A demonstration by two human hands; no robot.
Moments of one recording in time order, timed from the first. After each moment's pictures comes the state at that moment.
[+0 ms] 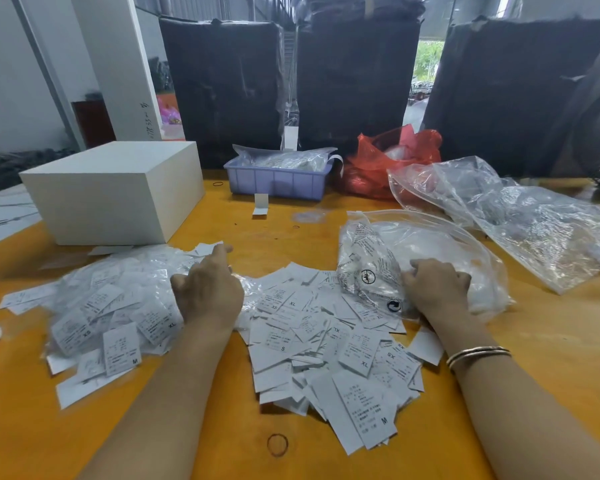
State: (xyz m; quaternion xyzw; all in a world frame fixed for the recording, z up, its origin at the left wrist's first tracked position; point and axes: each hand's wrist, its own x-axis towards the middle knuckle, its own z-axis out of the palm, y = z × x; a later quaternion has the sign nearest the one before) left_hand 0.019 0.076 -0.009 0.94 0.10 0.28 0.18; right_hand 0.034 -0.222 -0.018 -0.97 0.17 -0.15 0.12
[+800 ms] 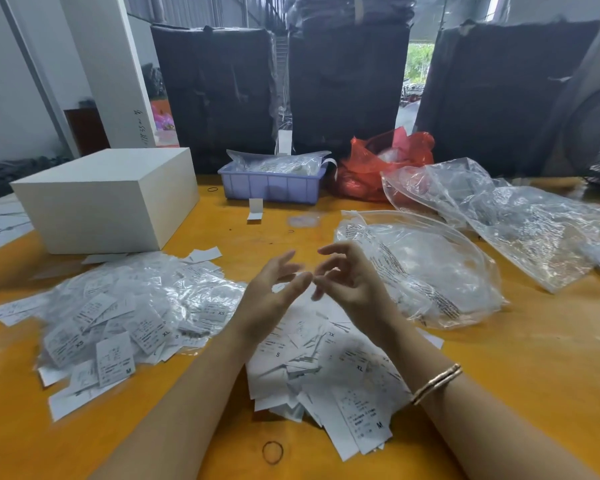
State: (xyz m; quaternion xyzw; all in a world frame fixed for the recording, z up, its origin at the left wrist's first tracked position) left_hand 0.001 0.028 -0.003 0.78 -0.14 0.02 0.61; right_hand -0.006 -0.132 0.002 -0.70 -0.25 -0.13 0.66
